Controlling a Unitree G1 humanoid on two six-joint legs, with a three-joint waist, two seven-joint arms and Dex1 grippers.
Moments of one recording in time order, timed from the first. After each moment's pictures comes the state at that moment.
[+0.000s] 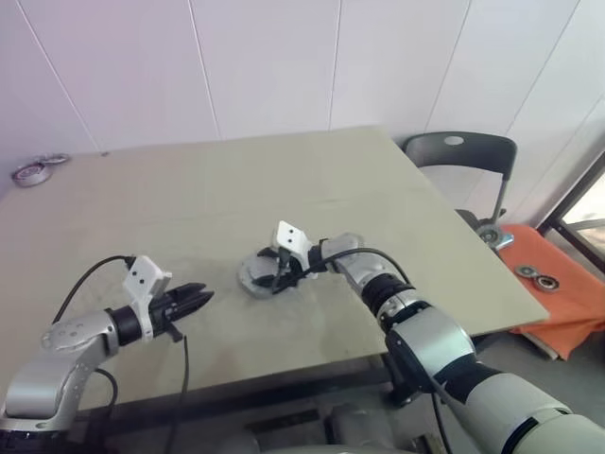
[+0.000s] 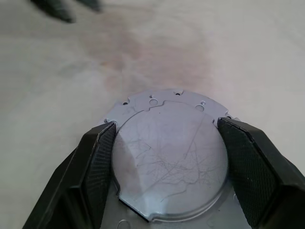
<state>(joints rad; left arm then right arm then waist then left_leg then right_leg) 0.11 0.71 0.22 -0.28 -0.50 0.52 -0.81 -0.97 -0.02 0.29 1.14 -0.09 -0.18 1.12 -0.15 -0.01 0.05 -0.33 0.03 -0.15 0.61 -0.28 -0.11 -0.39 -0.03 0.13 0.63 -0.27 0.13</state>
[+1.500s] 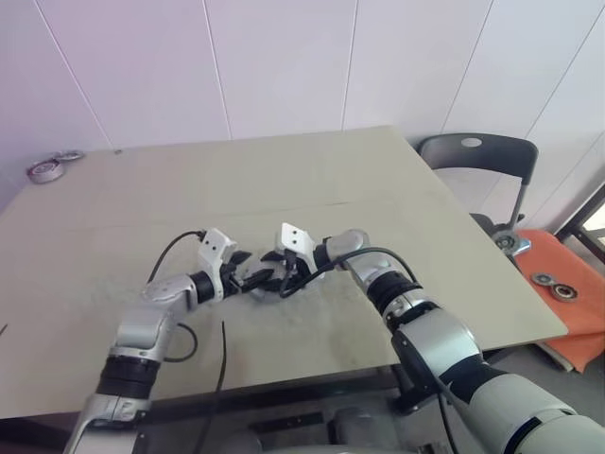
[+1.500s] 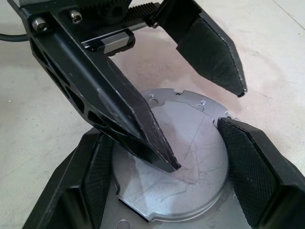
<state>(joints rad) -0.28 0.43 -0.02 0.08 -0.34 0.47 -0.75 -0.95 -0.04 0.29 1.10 -0.10 -0.11 1.14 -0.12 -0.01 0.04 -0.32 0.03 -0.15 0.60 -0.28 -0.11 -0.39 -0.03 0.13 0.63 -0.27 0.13</state>
